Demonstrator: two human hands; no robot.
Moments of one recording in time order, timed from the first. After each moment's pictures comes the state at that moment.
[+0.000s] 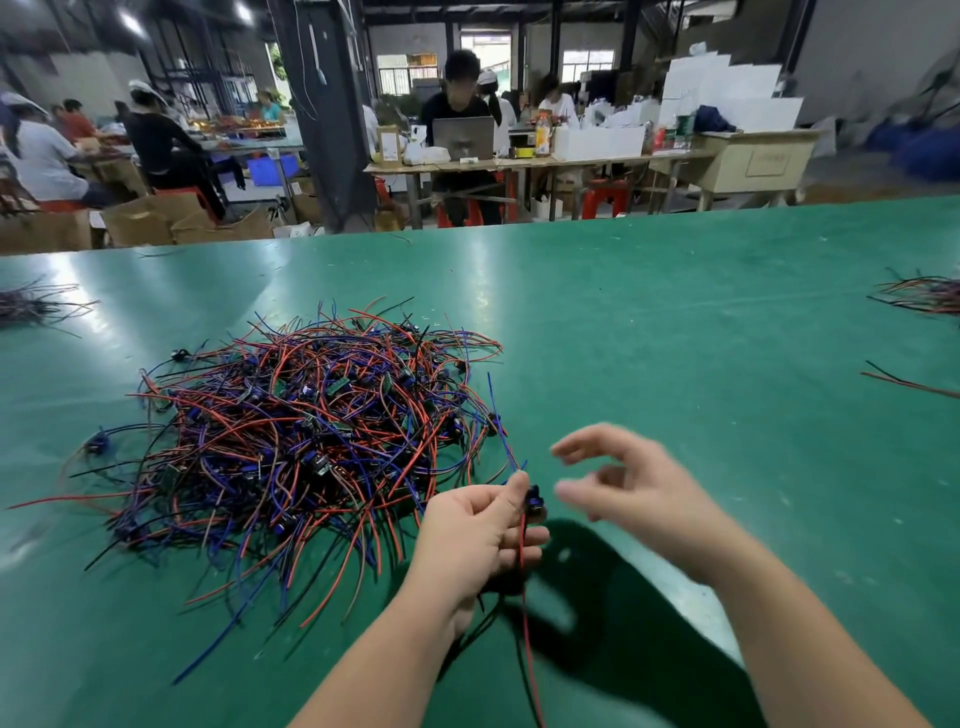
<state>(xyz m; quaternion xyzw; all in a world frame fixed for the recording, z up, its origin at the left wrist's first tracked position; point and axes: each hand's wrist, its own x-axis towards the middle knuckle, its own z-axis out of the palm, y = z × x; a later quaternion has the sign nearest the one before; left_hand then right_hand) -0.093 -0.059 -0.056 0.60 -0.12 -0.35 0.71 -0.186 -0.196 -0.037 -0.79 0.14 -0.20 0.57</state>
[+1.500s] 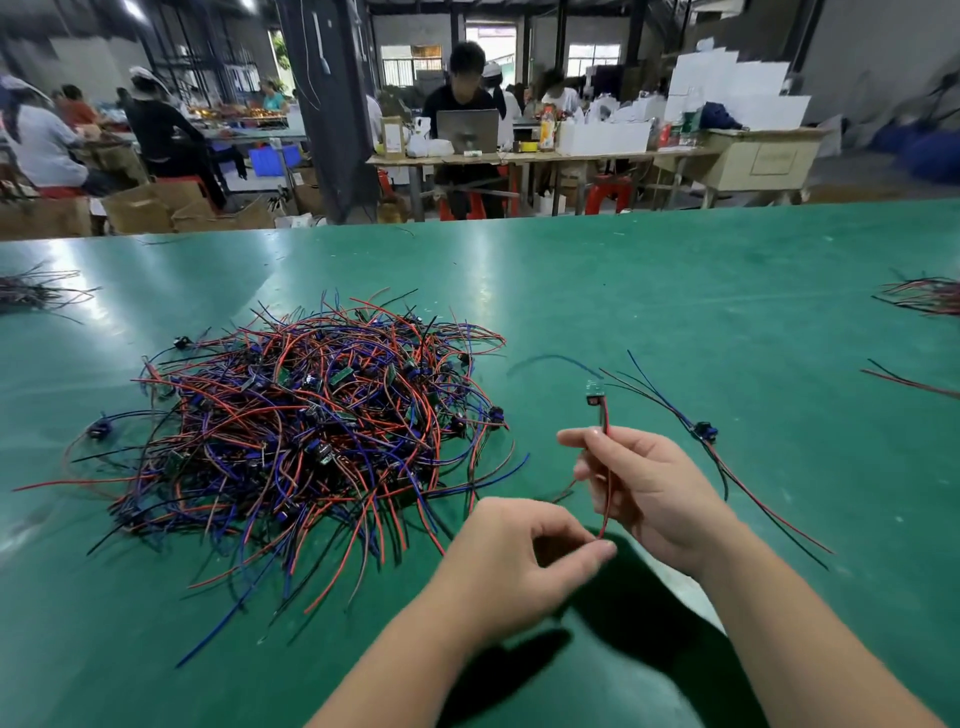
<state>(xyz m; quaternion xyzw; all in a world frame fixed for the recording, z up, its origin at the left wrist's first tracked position) -0.104 -0.051 -0.063 0.72 -0.52 -0.09 0.46 -0.176 -0.194 -0.037 -0.58 0.19 -0.17 0.77</state>
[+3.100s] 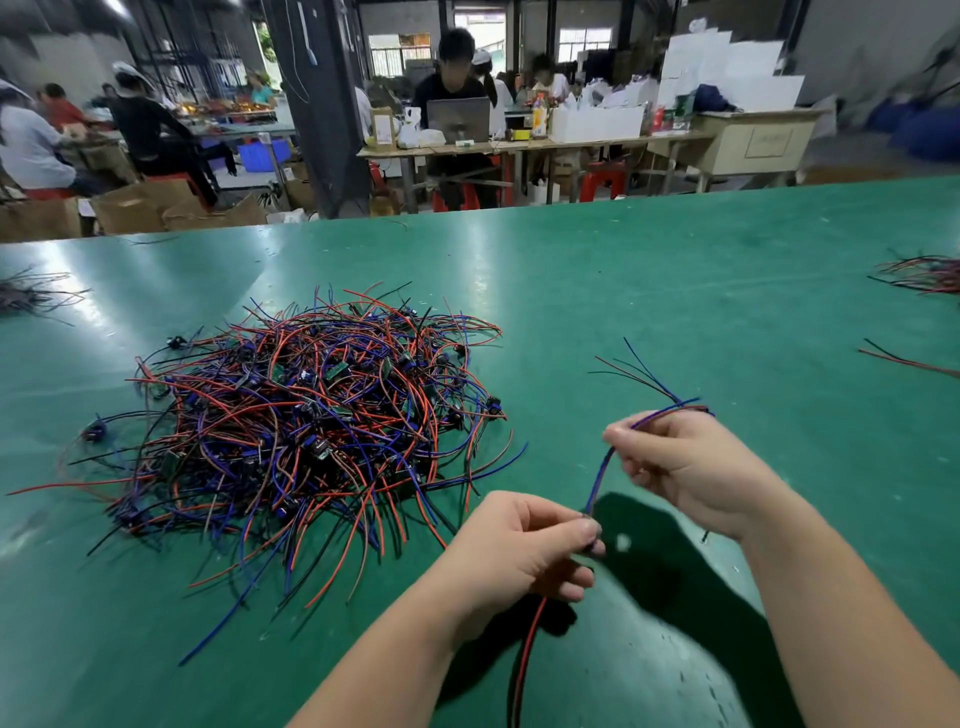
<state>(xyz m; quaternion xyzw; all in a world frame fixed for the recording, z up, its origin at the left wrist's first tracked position) -0.112 -0.052 -0.053 0.59 -0.27 -0.48 0.59 -0.192 -0.222 -0.033 -0.62 0.26 -0.17 0.72</state>
